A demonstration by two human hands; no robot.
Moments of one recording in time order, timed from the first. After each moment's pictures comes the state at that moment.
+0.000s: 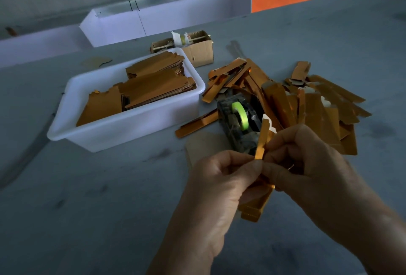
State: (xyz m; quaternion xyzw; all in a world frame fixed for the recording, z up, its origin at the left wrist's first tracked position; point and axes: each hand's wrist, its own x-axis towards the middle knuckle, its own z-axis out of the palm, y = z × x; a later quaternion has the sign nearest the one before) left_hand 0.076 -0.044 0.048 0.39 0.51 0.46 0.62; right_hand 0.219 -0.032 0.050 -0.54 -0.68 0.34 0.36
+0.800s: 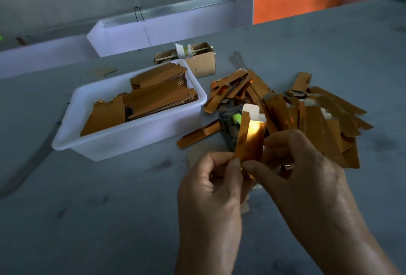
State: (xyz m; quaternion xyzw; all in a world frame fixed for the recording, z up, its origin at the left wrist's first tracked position) left_hand 0.087 -0.049 0.051 0.43 0.57 0.58 0.40; right_hand 0.196 -0.030 0.059 -0.61 -0.64 0.24 0.40
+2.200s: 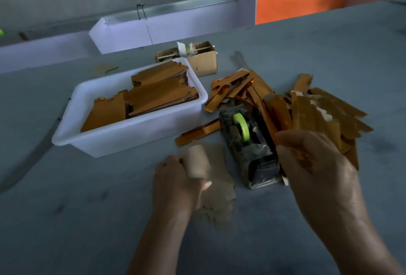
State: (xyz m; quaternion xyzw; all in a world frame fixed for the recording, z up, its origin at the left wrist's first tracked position) left_hand 0.022 -0.002 0.000 0.48 0.82 0.22 0.24; right_hand 0.219 -0.013 0.032 -0.61 -0.62 0.16 0.47
